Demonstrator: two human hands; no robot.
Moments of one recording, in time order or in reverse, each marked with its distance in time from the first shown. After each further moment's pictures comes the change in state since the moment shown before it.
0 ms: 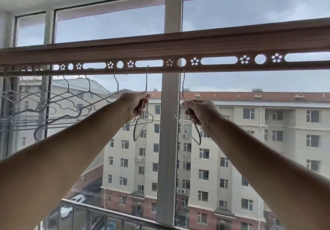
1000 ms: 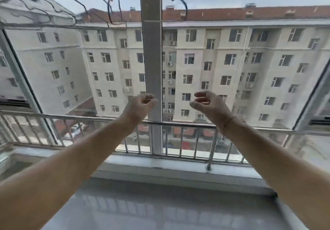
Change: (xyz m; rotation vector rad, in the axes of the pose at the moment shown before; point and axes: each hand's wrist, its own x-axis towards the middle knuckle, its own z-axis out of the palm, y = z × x) left_hand -0.192 -0.210 0.006 0.359 -0.218 -0.029; right_hand -0.216 0.158 -0.073 -0.303 -0.049 0.160
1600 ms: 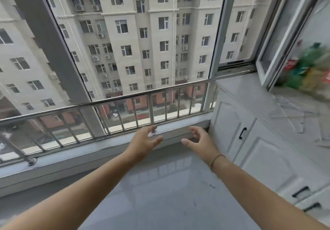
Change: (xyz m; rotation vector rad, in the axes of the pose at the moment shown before) left_hand -0.132 -0.046 0.268 0.350 -0.615 0.092; right_hand -0.231 0.179 -0.145 -0.118 0.279 0.494
